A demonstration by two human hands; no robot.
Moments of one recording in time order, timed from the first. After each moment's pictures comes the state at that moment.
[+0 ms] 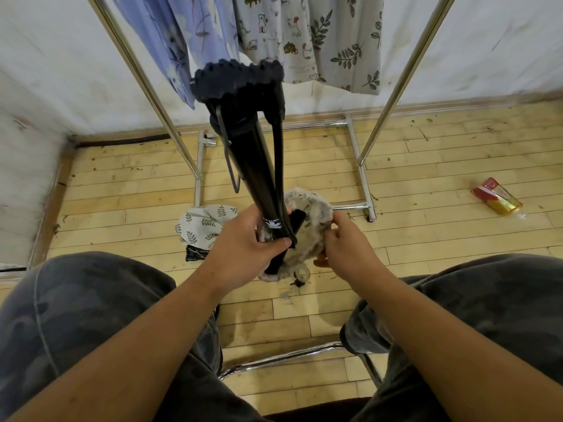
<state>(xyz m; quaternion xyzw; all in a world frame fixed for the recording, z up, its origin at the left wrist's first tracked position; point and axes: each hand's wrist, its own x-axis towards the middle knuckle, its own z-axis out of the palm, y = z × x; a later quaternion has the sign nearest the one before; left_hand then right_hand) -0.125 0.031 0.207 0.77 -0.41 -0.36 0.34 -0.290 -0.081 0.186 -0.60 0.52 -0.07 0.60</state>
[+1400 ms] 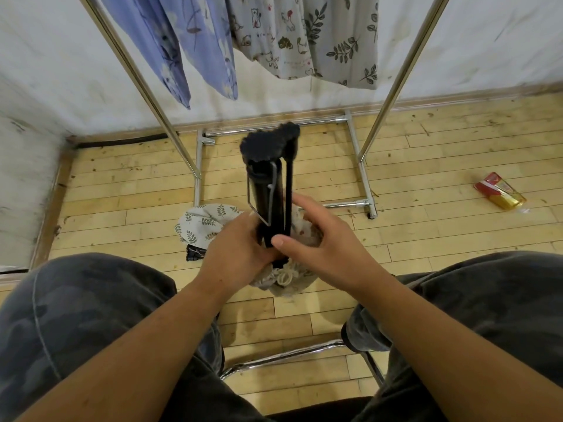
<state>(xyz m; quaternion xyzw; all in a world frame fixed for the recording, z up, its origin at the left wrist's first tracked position) -0.129 0.028 0.200 0.80 -0.46 -0.29 0.26 -0.286 -0.069 0.222 -0.71 0.30 -0.13 0.62</state>
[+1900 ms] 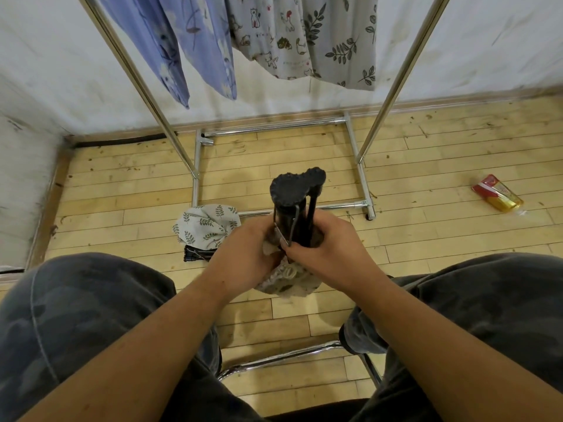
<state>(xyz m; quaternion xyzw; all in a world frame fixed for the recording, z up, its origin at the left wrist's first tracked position) -0.134 0.024 0.200 0.77 -0.48 -0.34 0.23 -0.287 -0.072 0.205 -0.75 0.35 -0.15 0.53</state>
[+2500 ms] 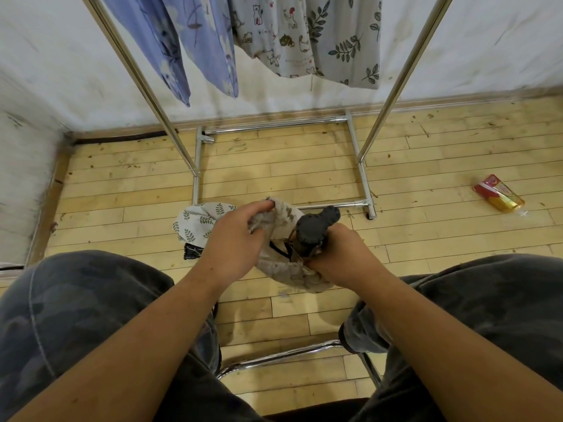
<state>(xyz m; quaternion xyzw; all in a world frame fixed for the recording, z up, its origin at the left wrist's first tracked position) -0.120 0.022 0.195 0.81 -0.40 -0.31 0.31 -0.290 -0.085 0.191 -0.81 0.41 0.06 0.42</state>
